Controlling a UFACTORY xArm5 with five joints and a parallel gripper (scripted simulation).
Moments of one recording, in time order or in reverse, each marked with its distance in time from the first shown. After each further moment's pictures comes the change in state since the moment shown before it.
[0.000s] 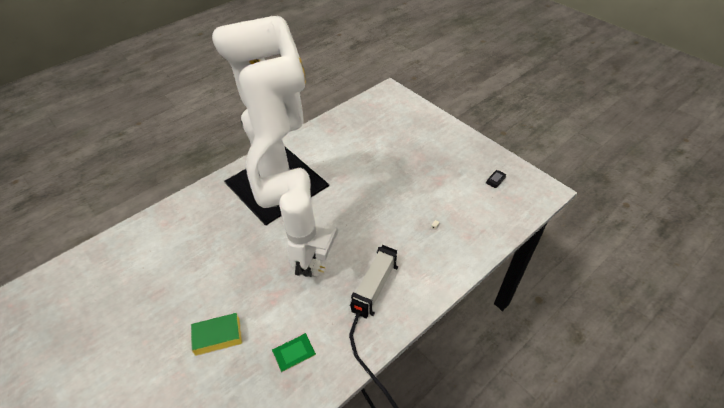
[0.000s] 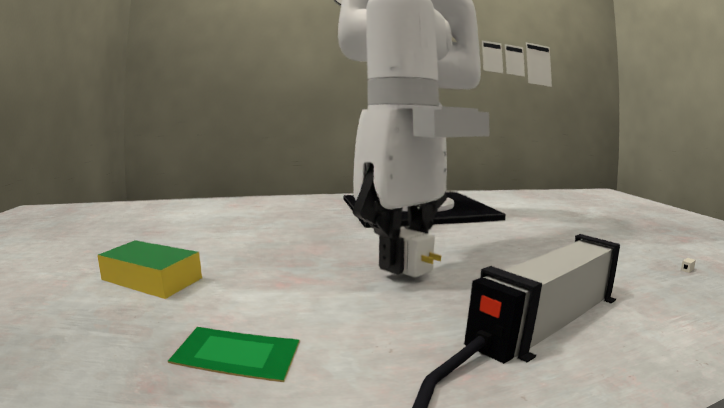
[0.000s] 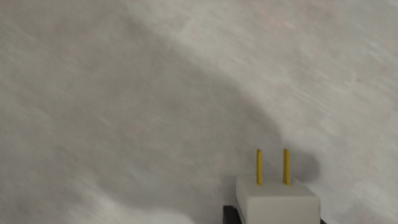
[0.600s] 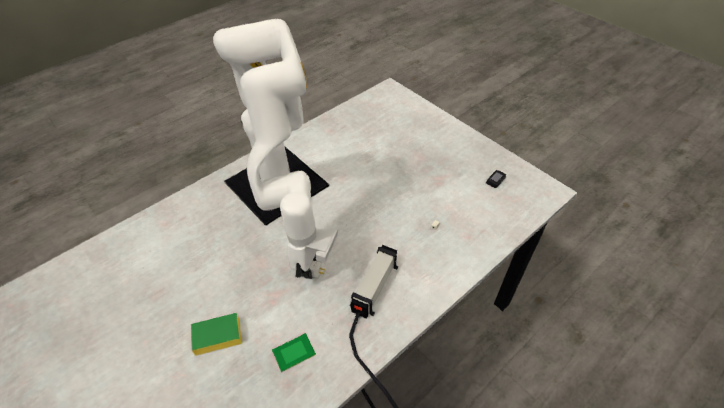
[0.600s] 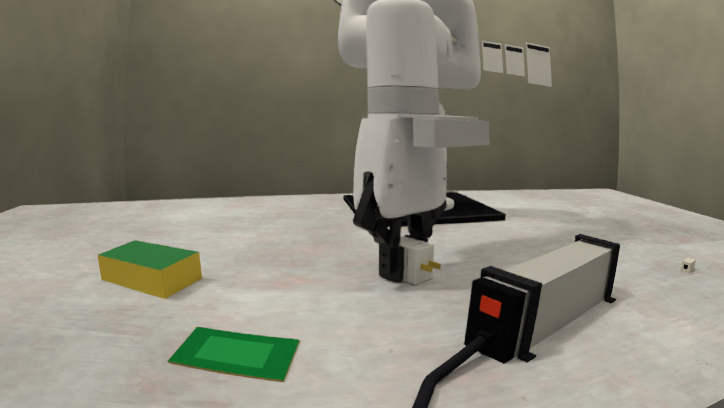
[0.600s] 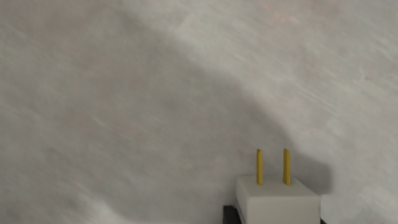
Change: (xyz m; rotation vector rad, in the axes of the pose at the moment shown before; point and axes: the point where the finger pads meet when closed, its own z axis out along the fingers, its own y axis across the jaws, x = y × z) arm 0.000 0.000 0.010 0.000 0.000 0.000
